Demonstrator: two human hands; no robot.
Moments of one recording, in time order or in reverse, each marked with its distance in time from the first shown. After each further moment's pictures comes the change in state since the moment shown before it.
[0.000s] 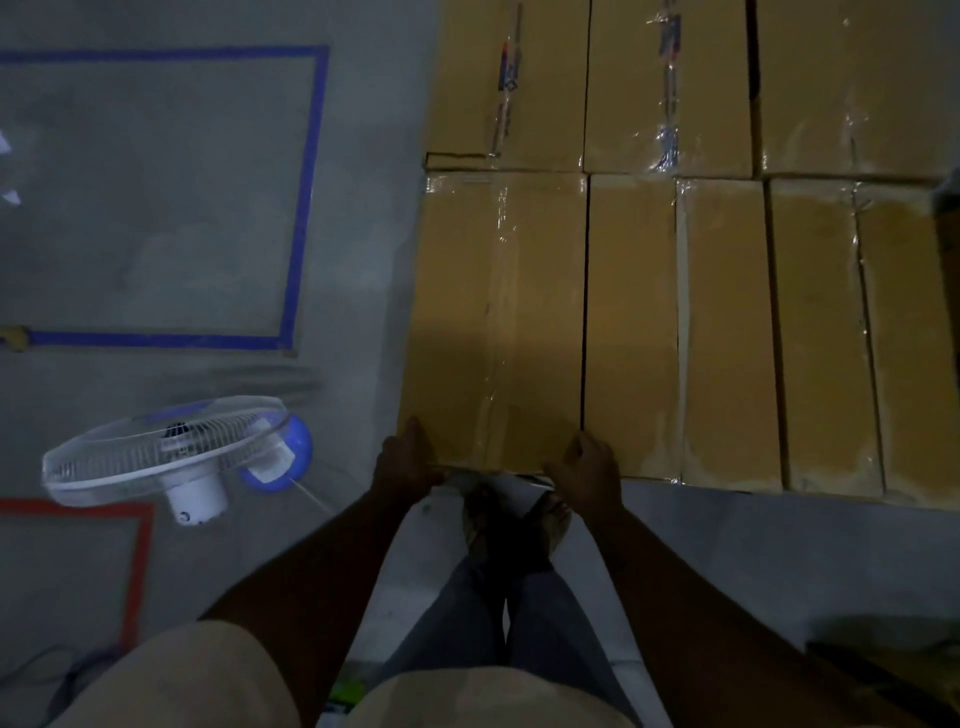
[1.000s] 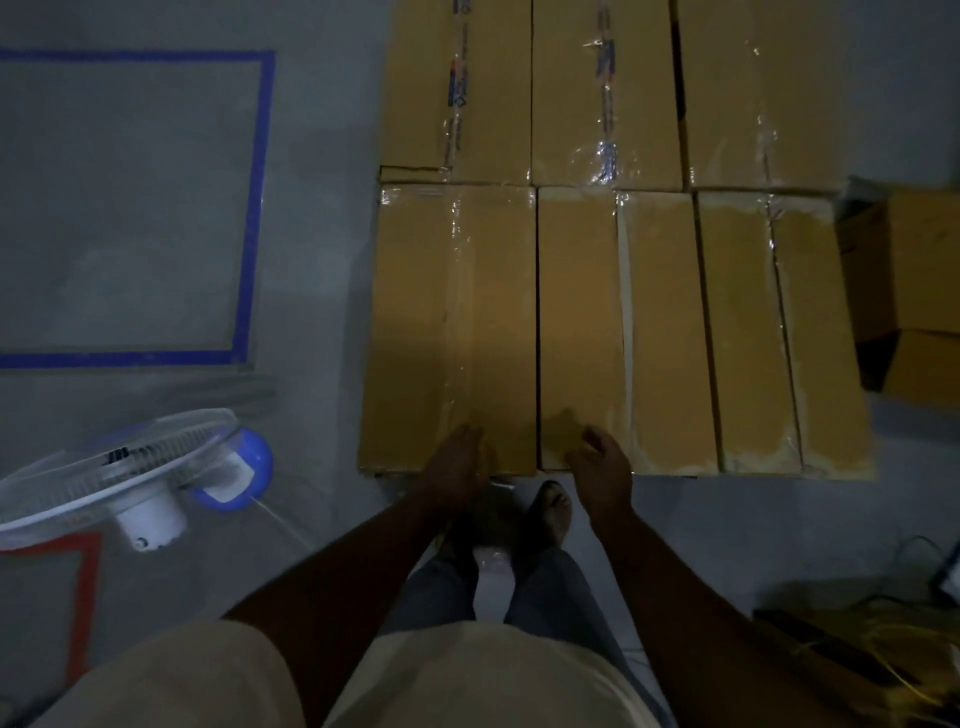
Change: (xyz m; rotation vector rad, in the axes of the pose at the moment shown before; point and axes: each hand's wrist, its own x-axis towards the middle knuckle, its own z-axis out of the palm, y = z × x) left_hand -0.041 0.092 0.032 0.119 -0.157 0.465; right_hand -0.027 0.020 -0.062 0.413 0.172 0.072
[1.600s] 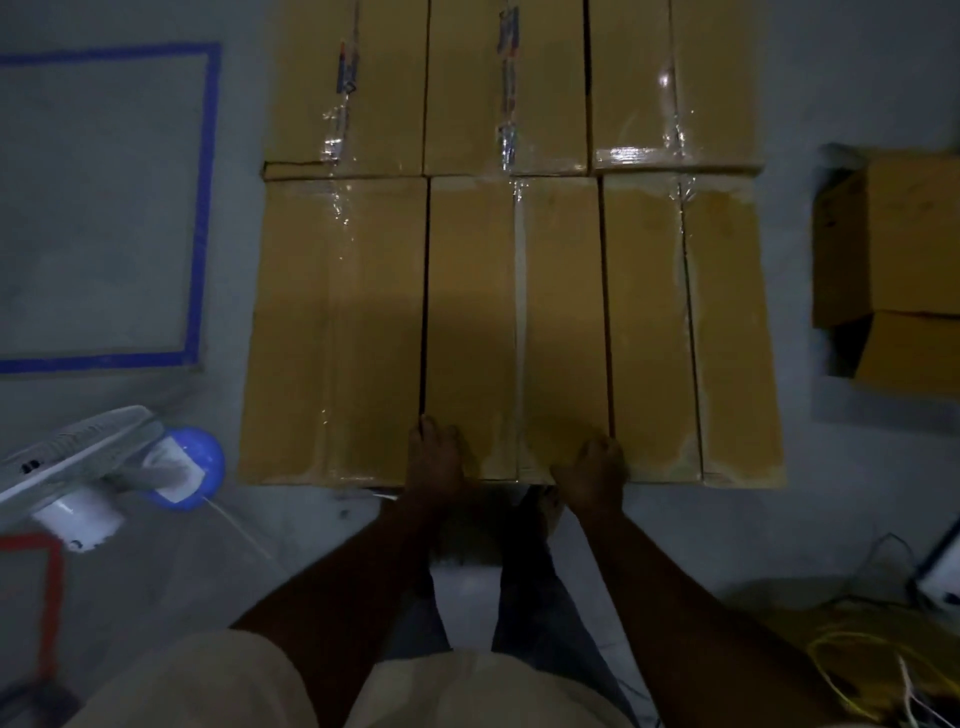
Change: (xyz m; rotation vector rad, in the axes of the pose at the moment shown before) left_hand 0.081 0.146 0.097 0.237 0.045 -0.221; right_hand 0.098 0.050 -0.150 -0.405 0.011 0.089
